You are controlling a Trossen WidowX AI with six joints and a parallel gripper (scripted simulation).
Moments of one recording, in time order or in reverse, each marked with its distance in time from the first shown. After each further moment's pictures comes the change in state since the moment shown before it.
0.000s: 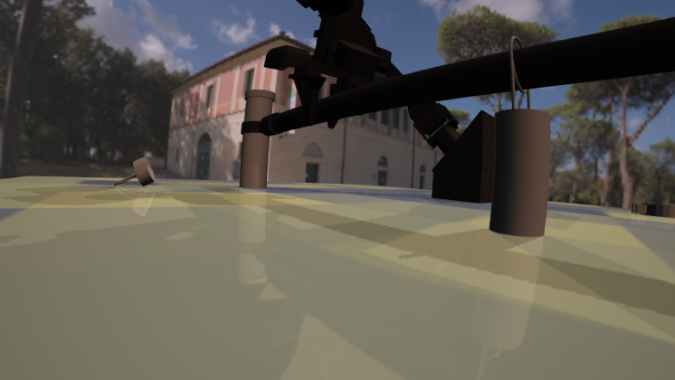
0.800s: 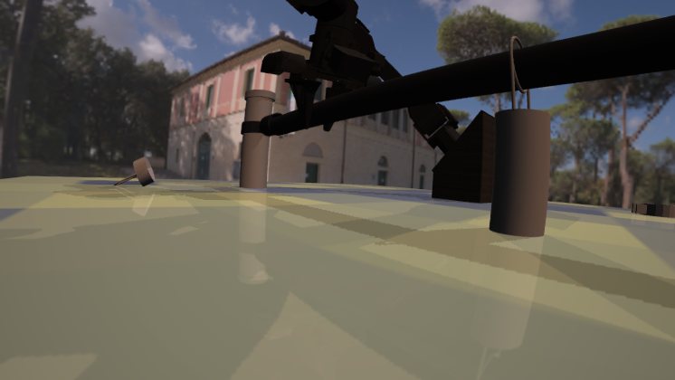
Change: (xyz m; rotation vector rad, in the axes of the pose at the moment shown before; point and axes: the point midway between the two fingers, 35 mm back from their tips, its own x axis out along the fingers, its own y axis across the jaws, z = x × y) arm 0.006 0.001 -0.011 0.002 -0.002 0.003
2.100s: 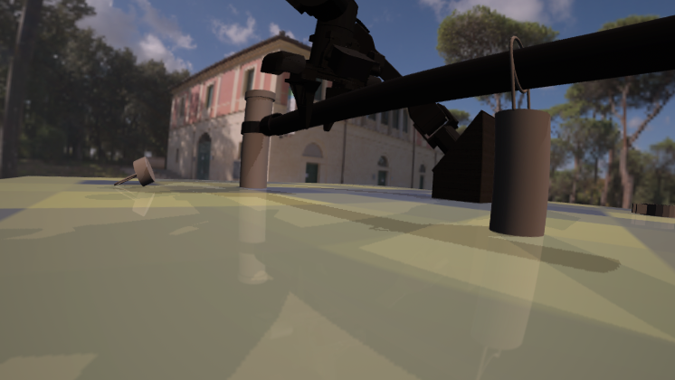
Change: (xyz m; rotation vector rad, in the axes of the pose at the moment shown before) arm 0.000 0.000 0.000 0.000 -0.001 0.001
